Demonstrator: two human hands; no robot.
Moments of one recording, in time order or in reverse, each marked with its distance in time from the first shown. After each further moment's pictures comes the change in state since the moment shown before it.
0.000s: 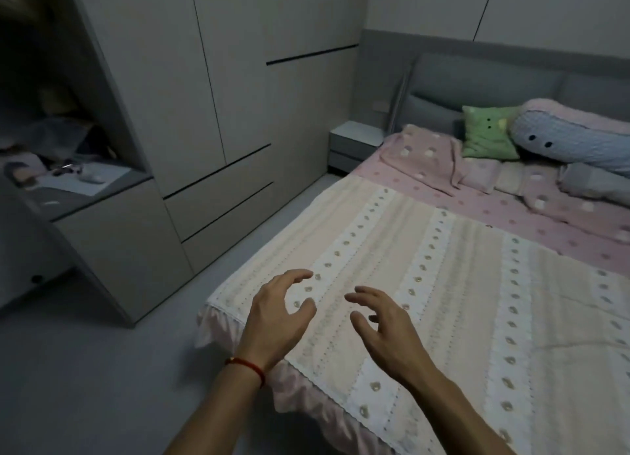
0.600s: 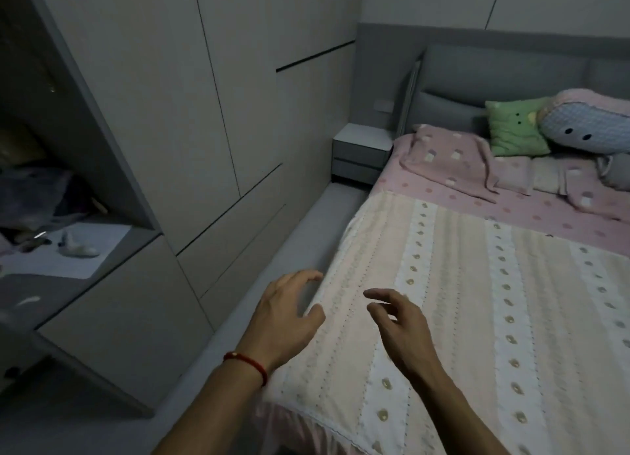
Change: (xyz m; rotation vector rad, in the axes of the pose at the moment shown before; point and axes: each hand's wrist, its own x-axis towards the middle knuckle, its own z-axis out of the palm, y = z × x) left_hand 0.285 -0.167 -0.202 0.138 -0.276 0.113; right_hand 0.284 -0.132 0.197 0.312 0.306 0.238
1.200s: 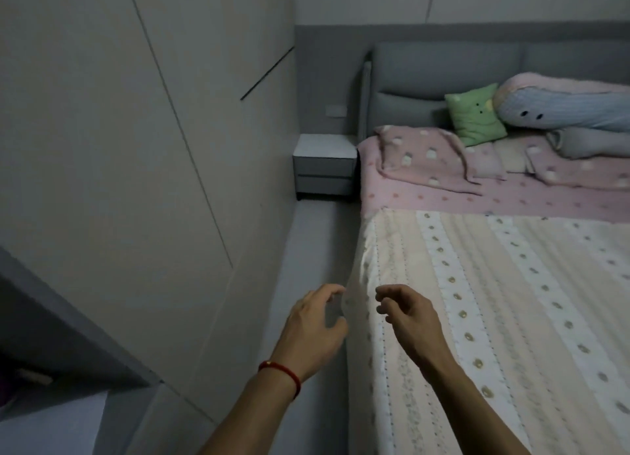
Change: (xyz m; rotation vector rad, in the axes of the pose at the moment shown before) left_hand 0.310 -0.161 -0.157 -0.054 -0.294 0.159; right_hand 0.256 -0.115 0.215 0.041 0.267 0.201
